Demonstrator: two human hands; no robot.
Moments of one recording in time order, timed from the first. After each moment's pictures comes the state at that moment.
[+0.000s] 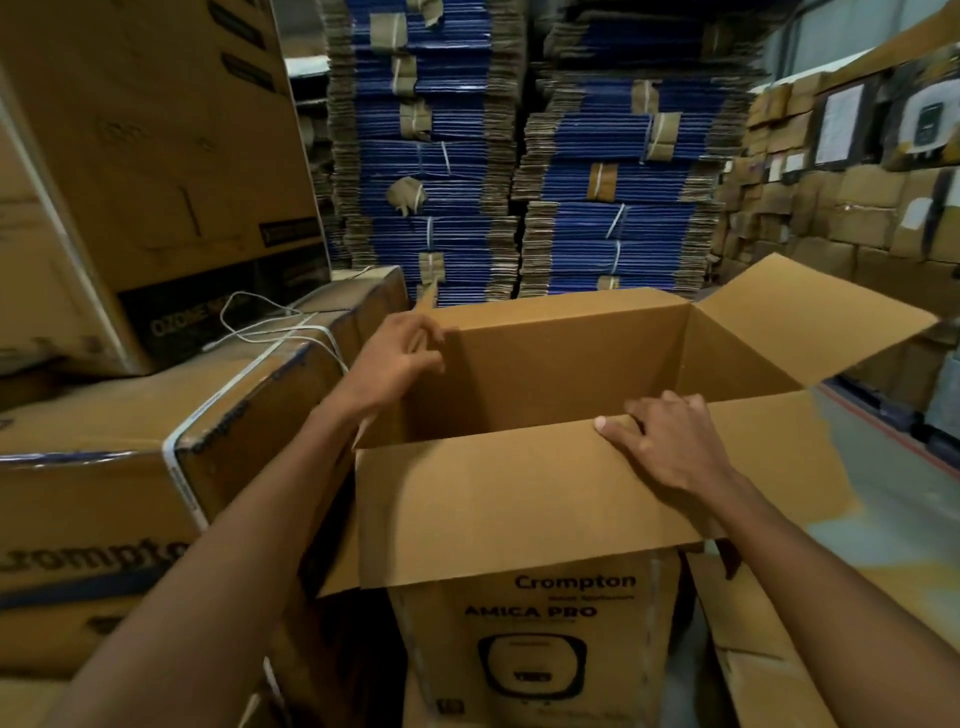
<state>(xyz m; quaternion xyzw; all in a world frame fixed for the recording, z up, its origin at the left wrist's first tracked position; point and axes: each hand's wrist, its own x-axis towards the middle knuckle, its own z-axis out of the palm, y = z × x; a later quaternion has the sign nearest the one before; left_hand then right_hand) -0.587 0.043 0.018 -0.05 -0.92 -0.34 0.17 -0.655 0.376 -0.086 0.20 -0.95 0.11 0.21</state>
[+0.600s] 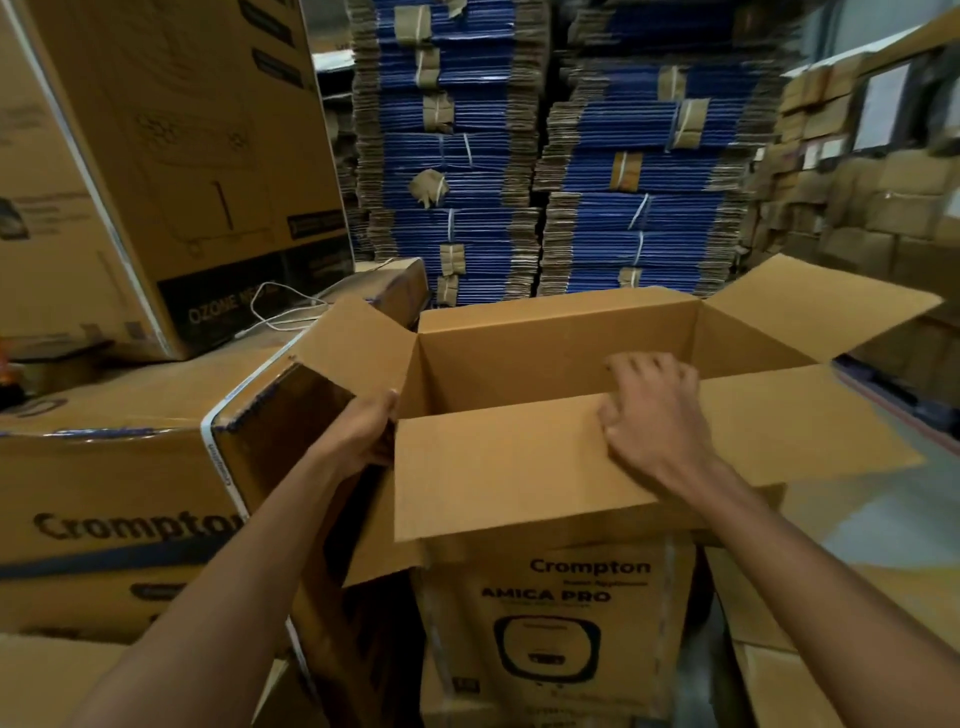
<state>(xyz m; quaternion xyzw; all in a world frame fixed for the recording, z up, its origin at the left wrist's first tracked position) -0.549 0.020 -0.042 0.23 -0.78 -0.58 0.07 -0.610 0.337 -0.058 0.19 -0.93 0.14 0.27</state>
